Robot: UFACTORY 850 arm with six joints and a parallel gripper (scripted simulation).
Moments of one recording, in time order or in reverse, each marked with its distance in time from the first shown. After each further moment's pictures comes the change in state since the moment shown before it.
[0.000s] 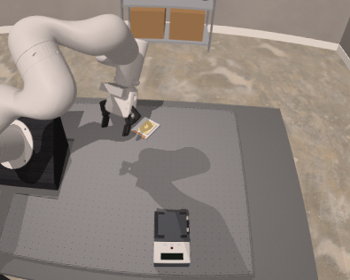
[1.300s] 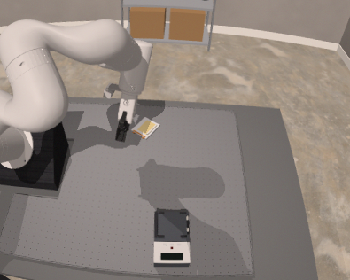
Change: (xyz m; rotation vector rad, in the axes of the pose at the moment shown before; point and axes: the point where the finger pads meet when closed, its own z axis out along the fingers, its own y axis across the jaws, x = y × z) arm -0.001 -0.033 0.004 -0.129 -0.122 1.098
